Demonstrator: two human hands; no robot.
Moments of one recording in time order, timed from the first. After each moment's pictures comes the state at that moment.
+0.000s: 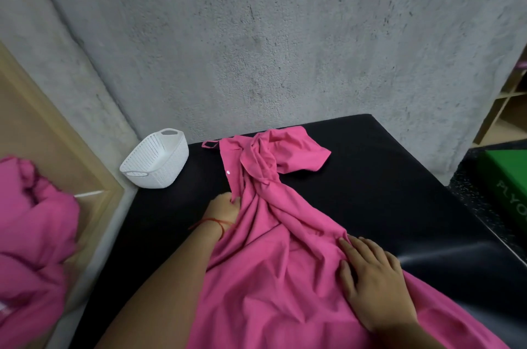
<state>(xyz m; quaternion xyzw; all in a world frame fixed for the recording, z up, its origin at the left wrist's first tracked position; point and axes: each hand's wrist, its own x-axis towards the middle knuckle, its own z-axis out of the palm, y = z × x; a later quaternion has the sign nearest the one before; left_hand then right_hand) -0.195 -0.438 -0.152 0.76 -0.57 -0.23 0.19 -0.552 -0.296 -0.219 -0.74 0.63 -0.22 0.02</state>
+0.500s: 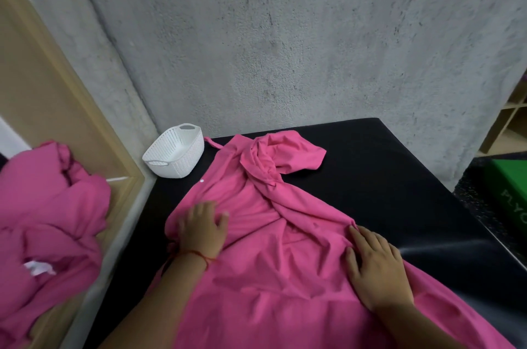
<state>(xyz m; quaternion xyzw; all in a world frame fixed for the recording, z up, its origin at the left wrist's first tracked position) -0.145 -0.323 -0.170 0.79 -0.58 0.06 0.19 -0.553 -0.291 -0.208 -0.73 0.65 -0.21 0.03</state>
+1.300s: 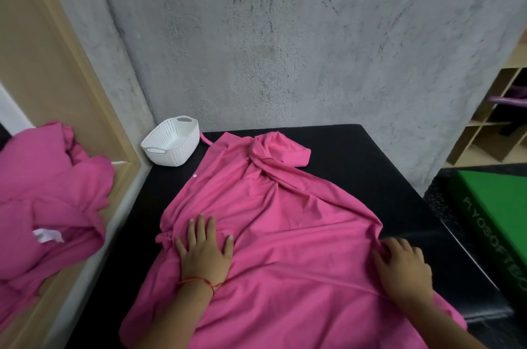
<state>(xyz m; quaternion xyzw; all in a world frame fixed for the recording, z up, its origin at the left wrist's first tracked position) -0.201 -0.236 -0.196 0.82 -0.57 0.02 0.12 -0.633 -0.249 -0.176 -0.61 0.77 -0.18 0.07</state>
